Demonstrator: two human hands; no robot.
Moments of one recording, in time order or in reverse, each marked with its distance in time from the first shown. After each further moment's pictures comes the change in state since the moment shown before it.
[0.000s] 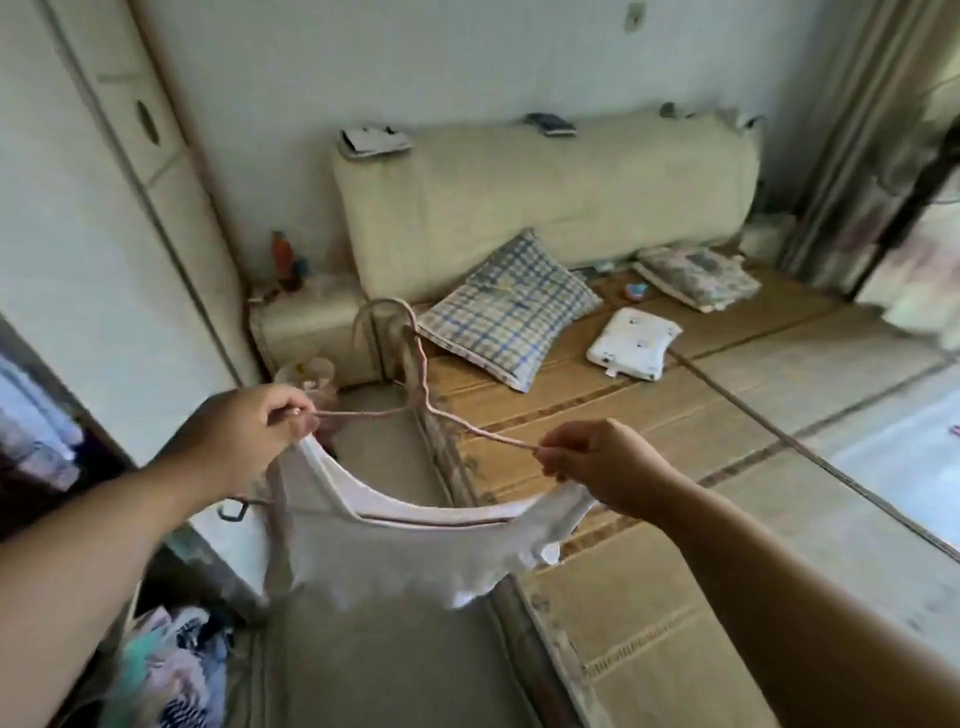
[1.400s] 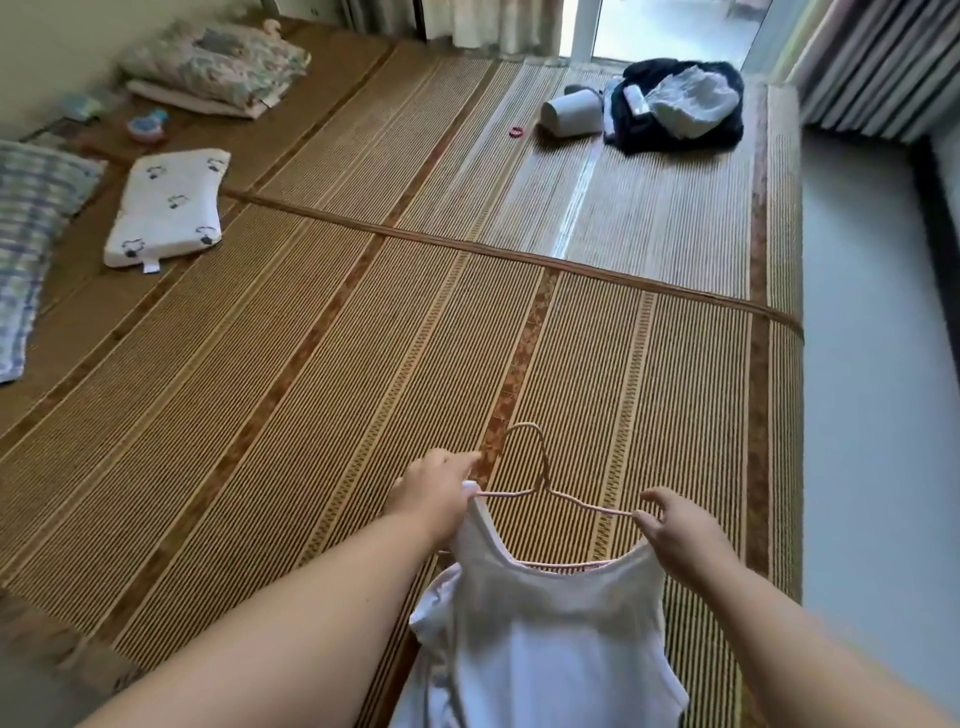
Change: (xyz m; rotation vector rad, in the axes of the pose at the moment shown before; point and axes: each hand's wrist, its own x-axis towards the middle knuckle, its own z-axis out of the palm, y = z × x) left_hand -0.082 0.439 0.661 0.217 -0.955 0.506; right_hand -0.376 0.578 -0.032 0.152 0.401 1.280
